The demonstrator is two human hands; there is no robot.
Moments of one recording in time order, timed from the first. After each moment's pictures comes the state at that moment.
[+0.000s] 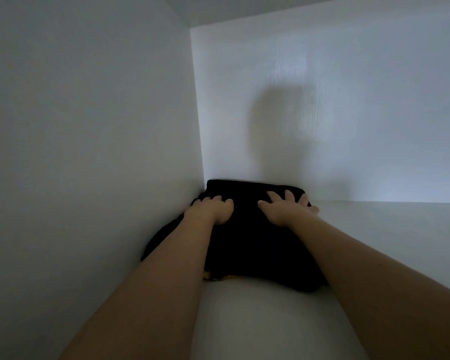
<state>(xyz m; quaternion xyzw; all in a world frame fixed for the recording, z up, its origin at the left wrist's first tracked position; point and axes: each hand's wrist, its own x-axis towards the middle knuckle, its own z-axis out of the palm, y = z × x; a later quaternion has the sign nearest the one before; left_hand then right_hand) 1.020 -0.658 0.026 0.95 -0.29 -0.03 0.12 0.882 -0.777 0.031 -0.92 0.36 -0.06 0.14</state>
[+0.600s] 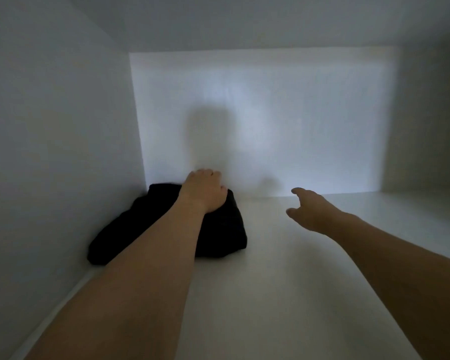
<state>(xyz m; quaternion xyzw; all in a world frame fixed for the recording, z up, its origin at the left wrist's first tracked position) 0.884 -0.688 0.081 0.82 -0.51 0.23 0.10 0.665 -0.799 0.063 -0.89 0.39 -0.20 0.16</state>
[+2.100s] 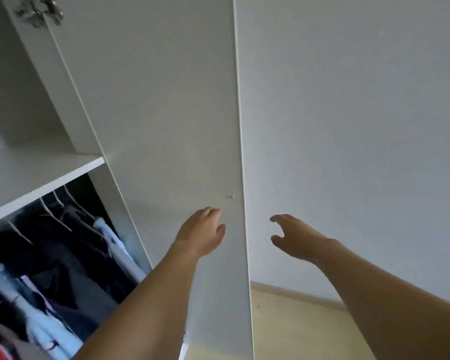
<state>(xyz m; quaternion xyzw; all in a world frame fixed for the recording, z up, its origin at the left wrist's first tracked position) 0.181 -0.540 -0.110 0.38 -0.92 -0.04 0.10 -0.012 -0.409 -0.110 -0.57 0.80 -0.13 0.14</state>
